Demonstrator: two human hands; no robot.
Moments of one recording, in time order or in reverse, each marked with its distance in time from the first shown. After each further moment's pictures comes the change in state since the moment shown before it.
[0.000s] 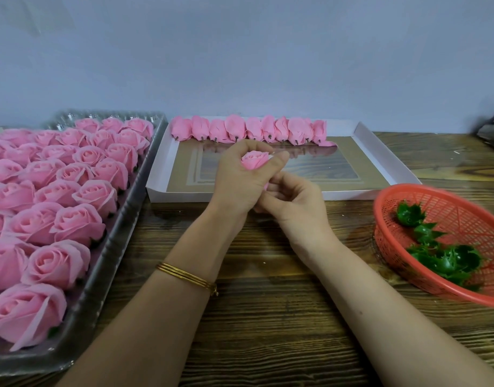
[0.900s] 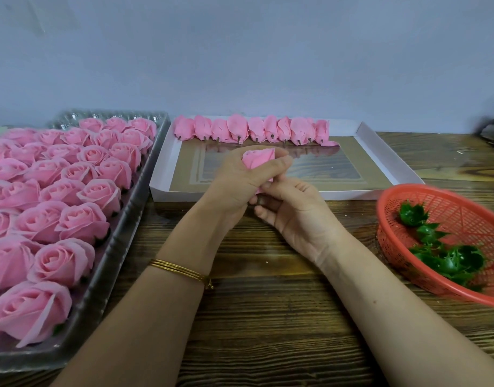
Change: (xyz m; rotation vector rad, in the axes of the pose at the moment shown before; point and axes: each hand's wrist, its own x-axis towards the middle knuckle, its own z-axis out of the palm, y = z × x) left_hand 0.002 0.007 -0.012 -0.077 -0.274 -0.115; right_hand 0.004 -0.004 -0.005 0.420 -0.173 0.281
